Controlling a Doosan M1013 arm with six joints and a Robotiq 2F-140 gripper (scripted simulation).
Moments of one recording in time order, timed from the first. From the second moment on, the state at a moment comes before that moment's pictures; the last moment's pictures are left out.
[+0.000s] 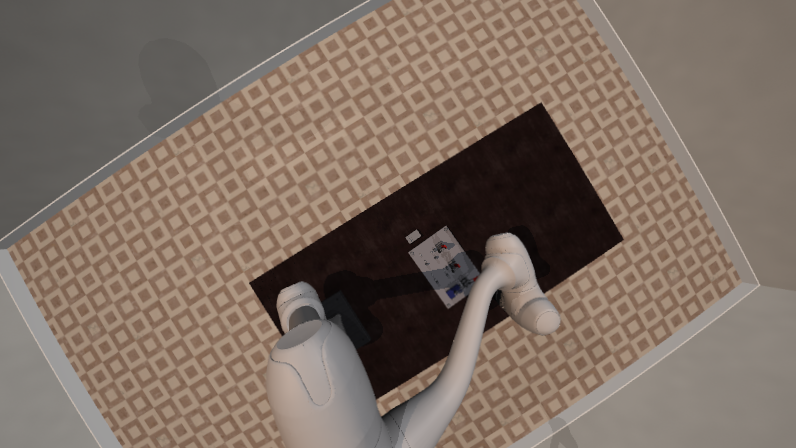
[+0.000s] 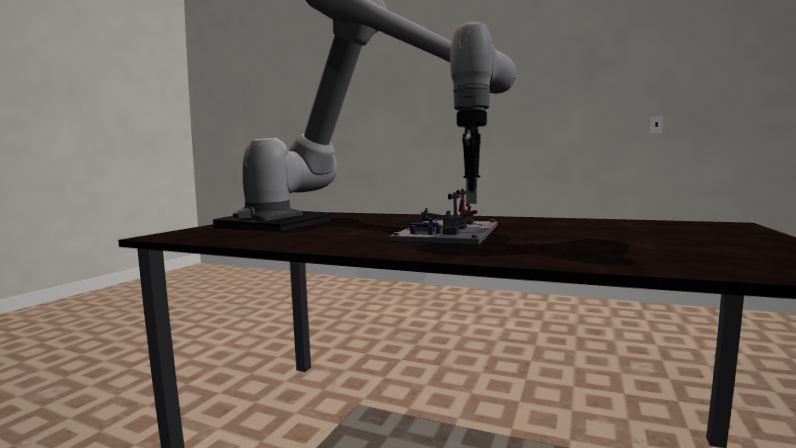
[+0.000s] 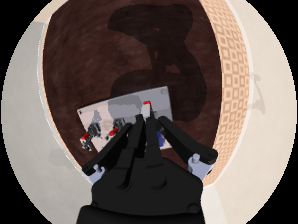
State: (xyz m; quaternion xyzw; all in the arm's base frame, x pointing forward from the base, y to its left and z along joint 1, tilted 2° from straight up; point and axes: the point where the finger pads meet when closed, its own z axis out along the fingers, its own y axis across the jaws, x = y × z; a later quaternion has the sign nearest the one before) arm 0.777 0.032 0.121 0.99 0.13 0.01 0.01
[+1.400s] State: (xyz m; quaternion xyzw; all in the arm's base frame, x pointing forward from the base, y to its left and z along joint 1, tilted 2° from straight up) arm 0.777 0.032 0.112 0.99 0.13 0.01 0.01
